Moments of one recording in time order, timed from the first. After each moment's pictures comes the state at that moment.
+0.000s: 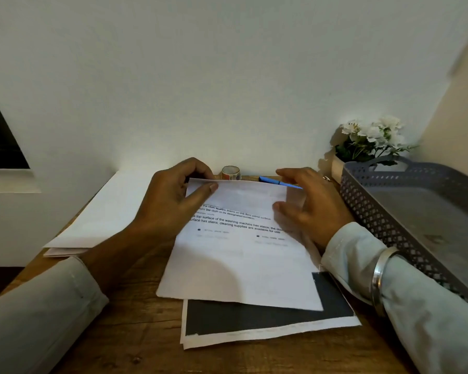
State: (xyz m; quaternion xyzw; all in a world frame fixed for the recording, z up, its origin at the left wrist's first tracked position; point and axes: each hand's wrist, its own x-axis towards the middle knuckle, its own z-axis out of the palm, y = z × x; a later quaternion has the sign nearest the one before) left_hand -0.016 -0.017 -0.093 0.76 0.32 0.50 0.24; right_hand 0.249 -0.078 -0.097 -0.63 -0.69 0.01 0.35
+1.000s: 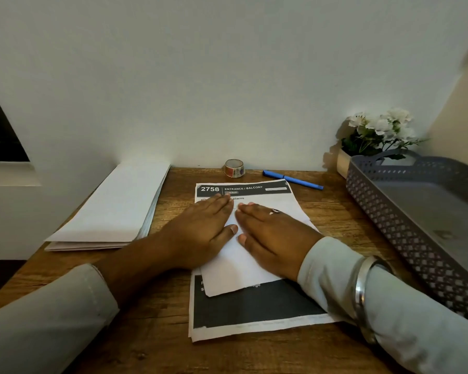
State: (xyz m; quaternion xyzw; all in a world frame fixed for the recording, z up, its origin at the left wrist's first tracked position) left_hand -0.002 -0.018 -0.126 0.92 0.39 0.01 0.07; right_hand 0.184 -0.088 -0.110 -0.60 -0.80 0.05 -0.03
